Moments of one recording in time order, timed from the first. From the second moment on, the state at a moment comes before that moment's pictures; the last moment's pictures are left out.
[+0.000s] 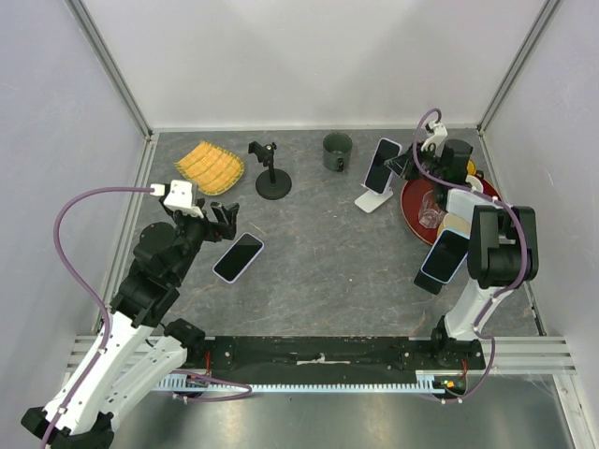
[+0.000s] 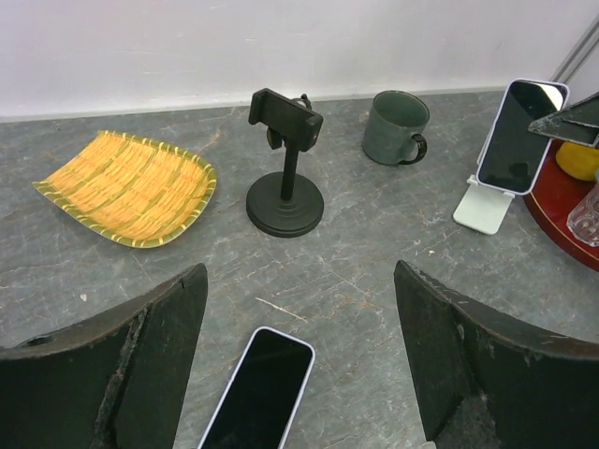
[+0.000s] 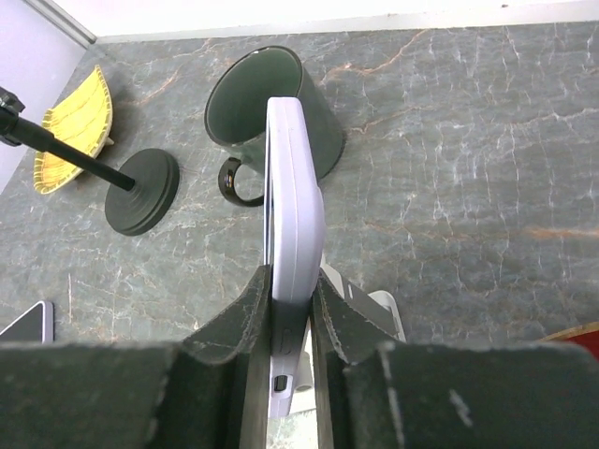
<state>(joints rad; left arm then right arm) -0.49 0.59 0.76 -0.24 -0.24 -0.14 -0.05 1.83 1.10 0.42 -0.66 0.29</state>
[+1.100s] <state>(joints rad) -0.49 0.65 0.76 -0.24 -0.22 -0.14 0.47 1.52 0.56 0.89 -0.24 0.38</state>
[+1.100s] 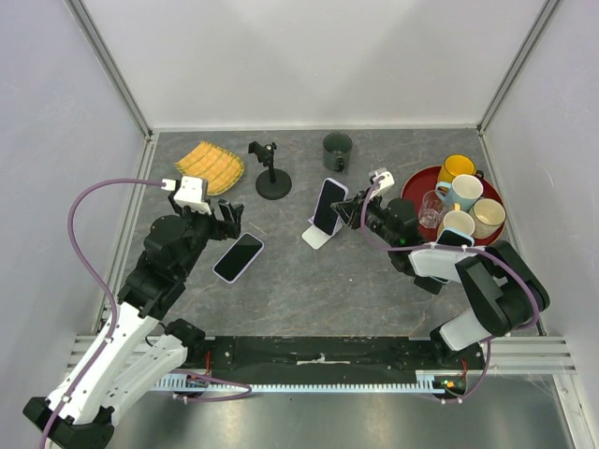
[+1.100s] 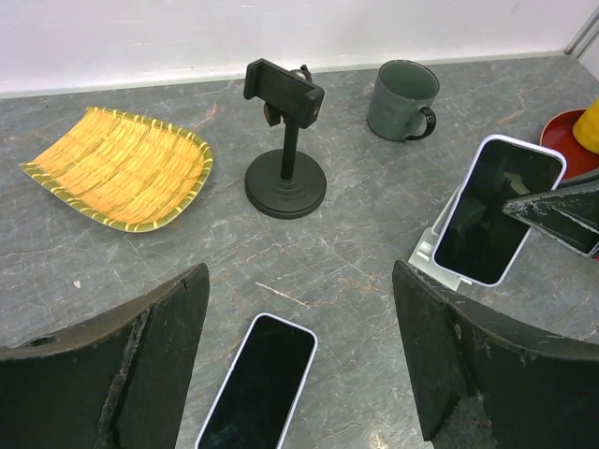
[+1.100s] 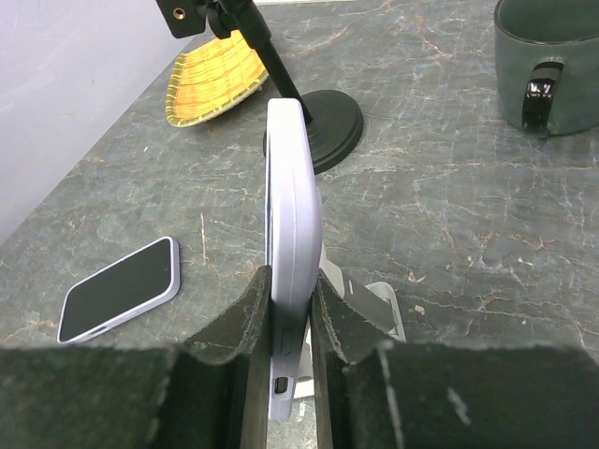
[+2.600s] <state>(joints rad) -0.49 0.67 0.76 -0.24 -0.18 -0.14 0.46 1.38 0.63 0.56 -0.16 0.40</state>
